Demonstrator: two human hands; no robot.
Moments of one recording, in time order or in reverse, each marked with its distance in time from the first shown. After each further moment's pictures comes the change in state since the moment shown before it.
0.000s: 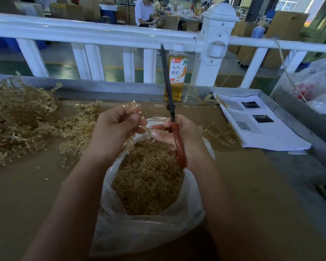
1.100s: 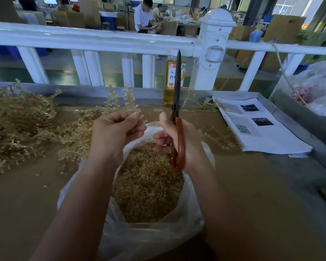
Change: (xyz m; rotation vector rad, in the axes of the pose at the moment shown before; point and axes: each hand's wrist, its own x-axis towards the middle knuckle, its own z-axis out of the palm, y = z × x) left_hand 0.007 0.005 0.014 -0.327 0.164 -0.206; right_hand 0.003 -0.001 0.006 0.228 0.027 0.018
